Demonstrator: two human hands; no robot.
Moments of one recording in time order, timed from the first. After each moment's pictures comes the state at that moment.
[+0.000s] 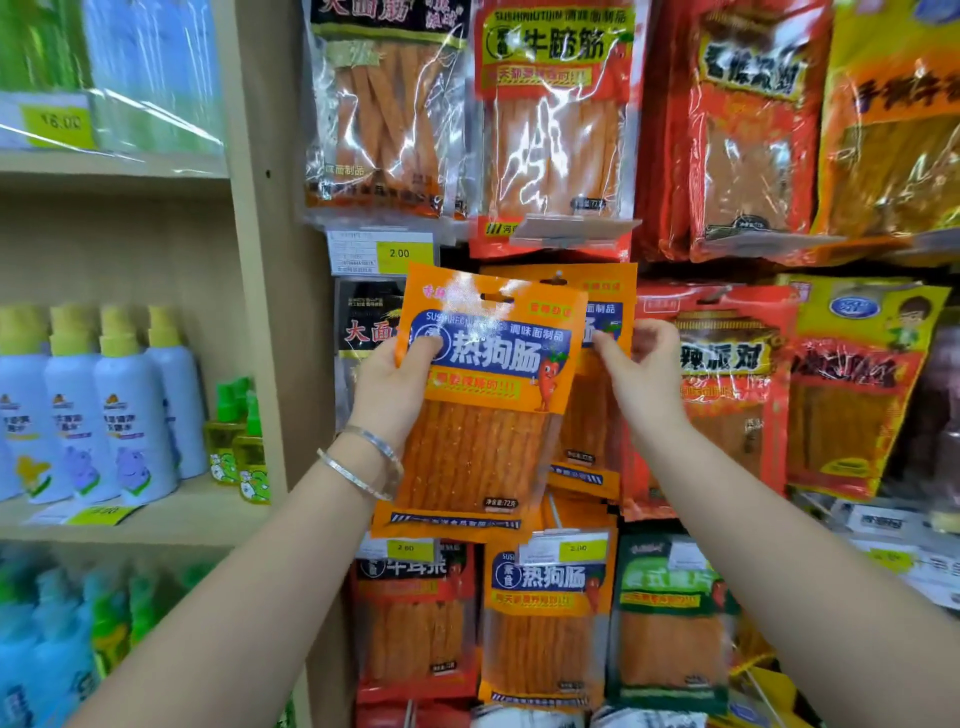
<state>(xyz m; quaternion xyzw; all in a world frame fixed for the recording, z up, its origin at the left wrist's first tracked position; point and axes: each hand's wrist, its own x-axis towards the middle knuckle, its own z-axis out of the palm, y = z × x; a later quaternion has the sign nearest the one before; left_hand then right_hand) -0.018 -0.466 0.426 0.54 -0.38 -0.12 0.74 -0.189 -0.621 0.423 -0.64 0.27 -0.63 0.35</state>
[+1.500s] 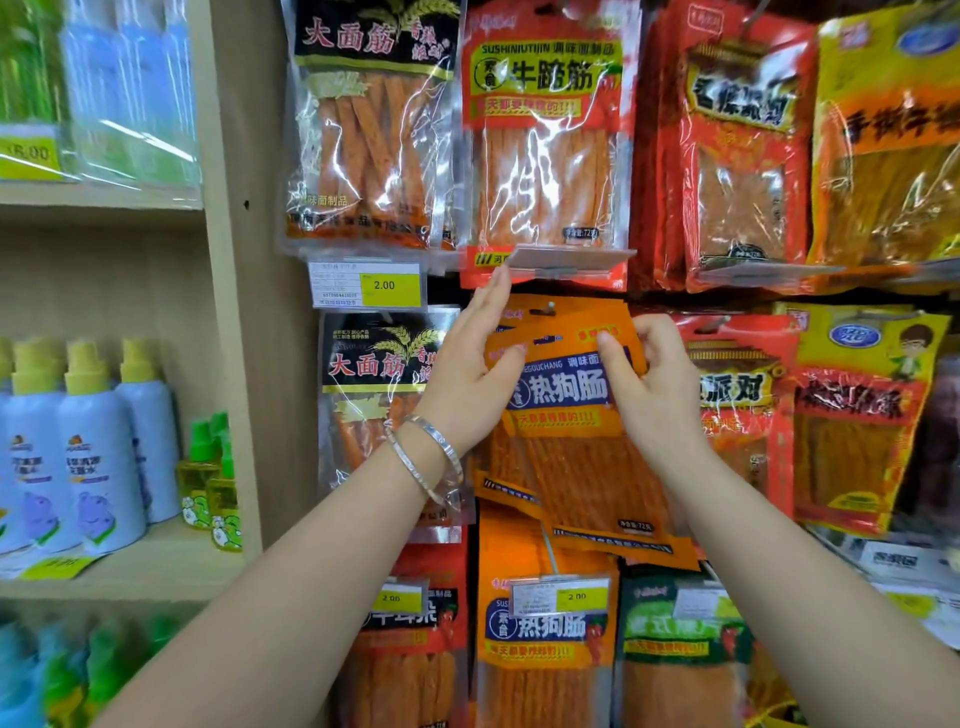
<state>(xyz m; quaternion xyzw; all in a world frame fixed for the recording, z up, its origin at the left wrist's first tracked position) -0.058 -0.502 0.460 0.50 -0.64 0.09 0.57 -0.201 -0.615 0.438 -0.72 0.17 -0.65 0.14</state>
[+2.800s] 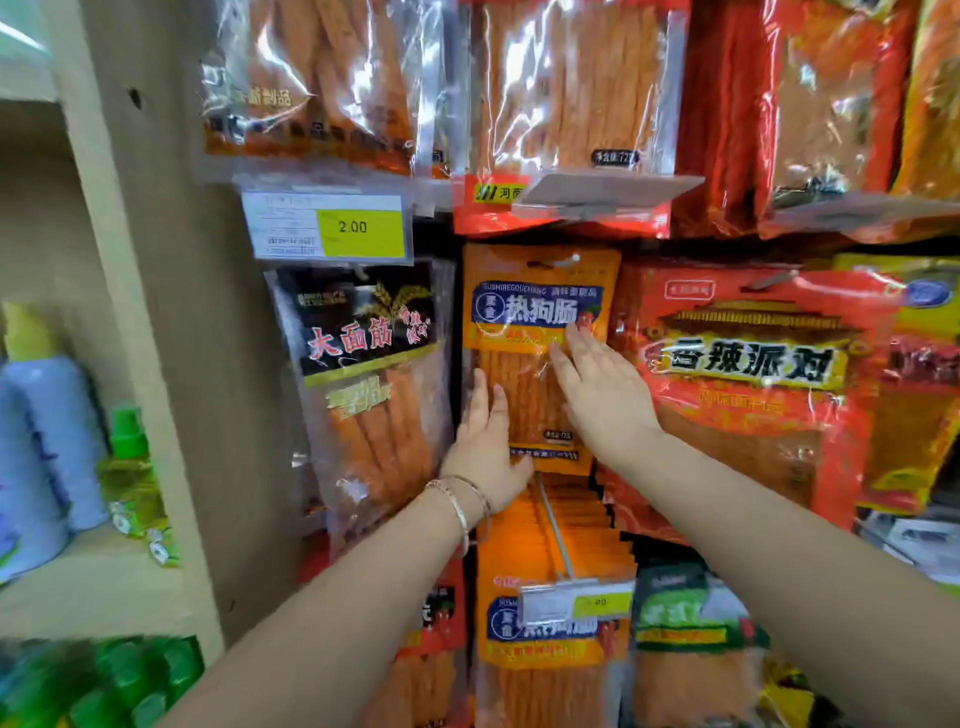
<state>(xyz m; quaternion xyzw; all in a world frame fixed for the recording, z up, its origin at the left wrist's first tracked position) -0.004 -0.606 0.338 0.73 -0.61 0.03 0.32 -0.138 -0.688 0.394 -0.87 0.35 -0.24 -0.26</state>
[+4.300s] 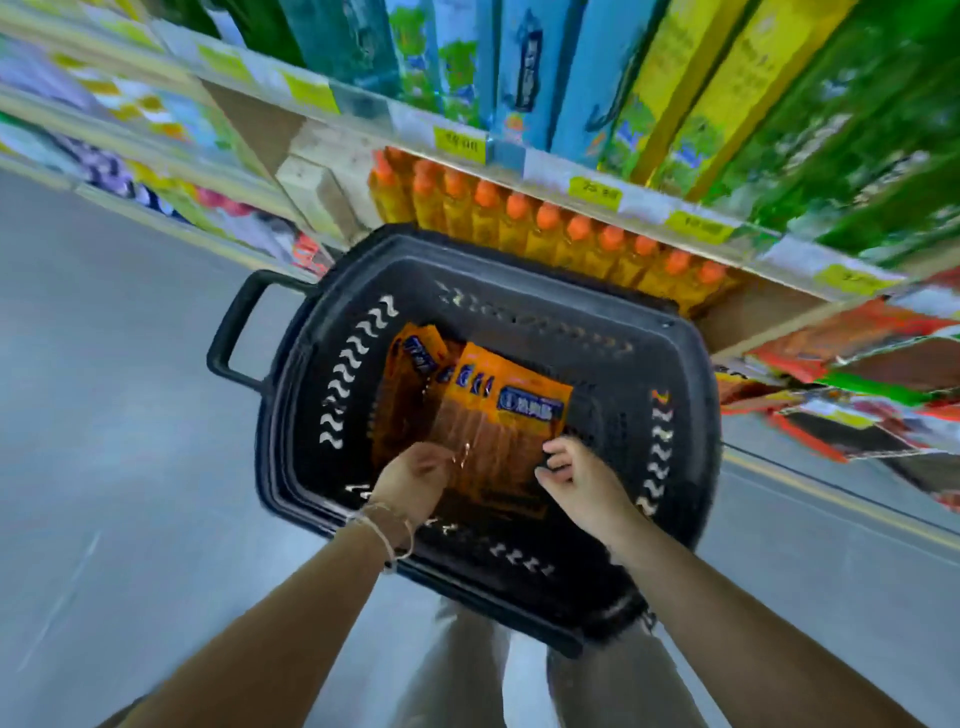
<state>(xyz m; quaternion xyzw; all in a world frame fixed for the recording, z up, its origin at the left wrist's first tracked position) 0.171 0.010 -0.096 0.86 -0.06 -0.42 0.28 0.046 -0.167 -0.099 -0.77 0.37 0.22 0.48</state>
